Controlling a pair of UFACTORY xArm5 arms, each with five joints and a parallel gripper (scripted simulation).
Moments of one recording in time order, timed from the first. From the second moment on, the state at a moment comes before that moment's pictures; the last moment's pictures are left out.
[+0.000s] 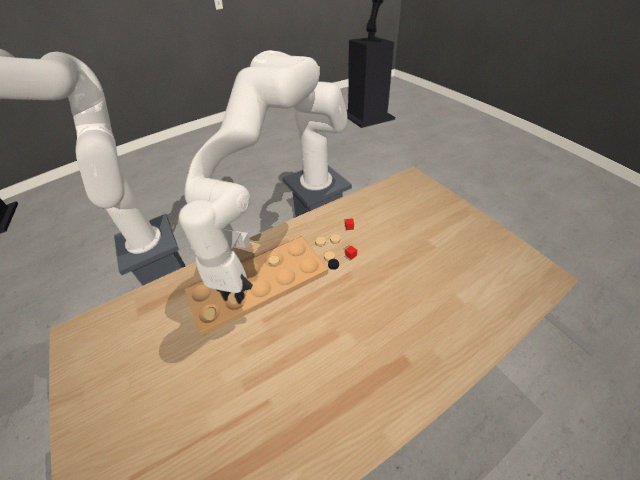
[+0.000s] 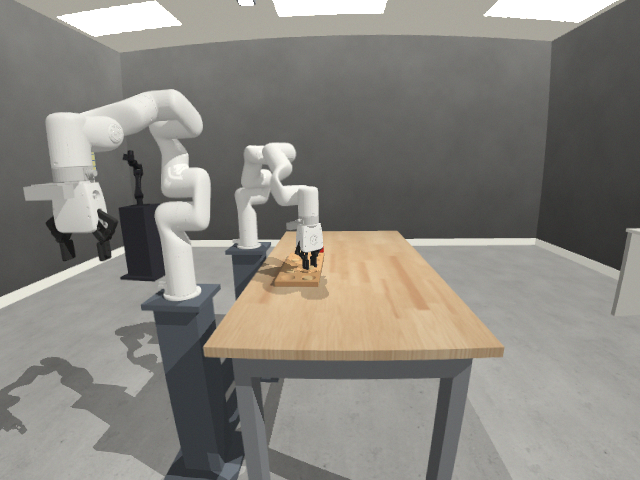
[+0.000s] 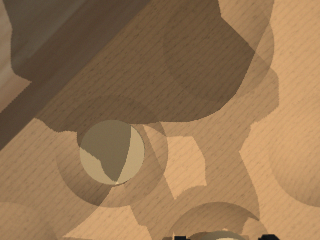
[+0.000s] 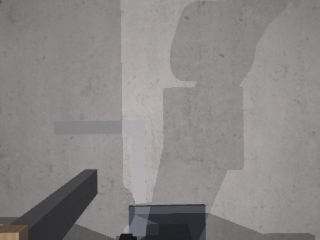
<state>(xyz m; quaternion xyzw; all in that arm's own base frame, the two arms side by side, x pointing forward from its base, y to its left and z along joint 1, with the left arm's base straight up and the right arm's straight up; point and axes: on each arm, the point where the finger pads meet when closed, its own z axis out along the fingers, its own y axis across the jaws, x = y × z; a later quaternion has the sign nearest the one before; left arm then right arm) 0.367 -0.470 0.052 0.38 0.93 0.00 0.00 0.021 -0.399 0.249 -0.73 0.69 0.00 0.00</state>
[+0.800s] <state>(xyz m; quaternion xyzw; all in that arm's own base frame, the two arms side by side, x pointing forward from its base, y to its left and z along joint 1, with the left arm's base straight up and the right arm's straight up) 0.367 -0.470 0.042 0.38 0.93 0.00 0.00 0.021 -0.399 0.249 -0.73 0.69 0.00 0.00</state>
